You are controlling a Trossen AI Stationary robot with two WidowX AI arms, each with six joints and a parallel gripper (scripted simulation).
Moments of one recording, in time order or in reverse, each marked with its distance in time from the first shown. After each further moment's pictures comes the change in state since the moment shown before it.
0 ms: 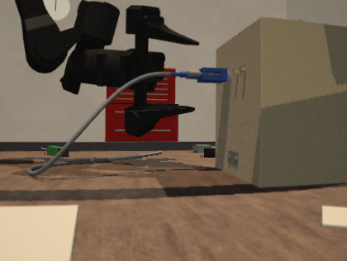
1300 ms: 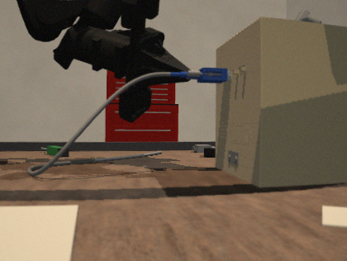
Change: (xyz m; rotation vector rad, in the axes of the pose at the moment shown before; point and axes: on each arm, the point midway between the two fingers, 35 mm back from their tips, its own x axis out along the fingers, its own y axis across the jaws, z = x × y) left arm -0.006 -0.008 -0.007 0.247 0.046 0.182; right arm 0.000 0.000 0.000 0.000 0.000 0.000
